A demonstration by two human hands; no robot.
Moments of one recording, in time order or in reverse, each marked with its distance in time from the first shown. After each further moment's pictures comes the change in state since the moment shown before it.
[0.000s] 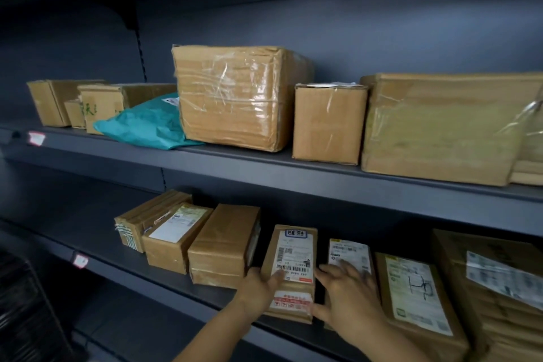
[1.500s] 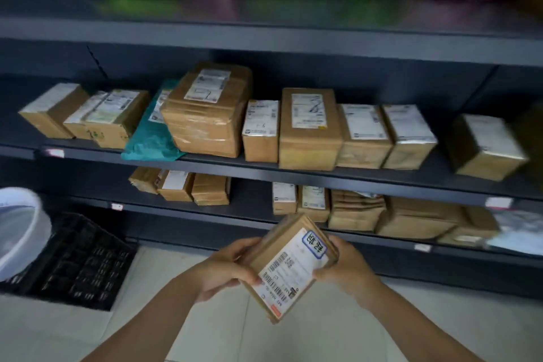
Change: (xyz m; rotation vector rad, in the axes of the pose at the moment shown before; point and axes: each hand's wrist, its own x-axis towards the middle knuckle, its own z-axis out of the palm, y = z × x) left_hand -0.303 0.191 -0.090 0.046 -0.709 -0.346; right_hand -0.265 -0.048 -0.246 1.077 -0.222 0.652
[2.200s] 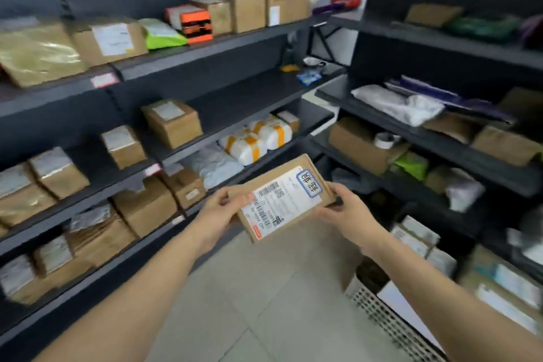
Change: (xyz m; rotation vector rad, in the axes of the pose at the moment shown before) left_hand -0.094 0.056 0.598 0.243 -0.336 0.370; right_hand -0.513 0.284 -0.295 0.342 0.942 -0.056
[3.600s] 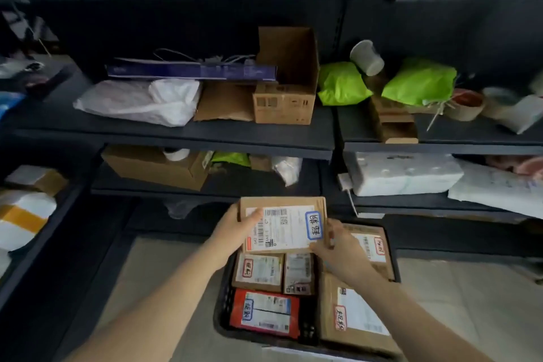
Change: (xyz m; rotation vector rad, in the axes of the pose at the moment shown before) left_hand 0.270 -0.111 0.571 0.533 -0.649 -0.107; right_hand 0.074 0.343 -0.364 -0.088 0.515 0.650
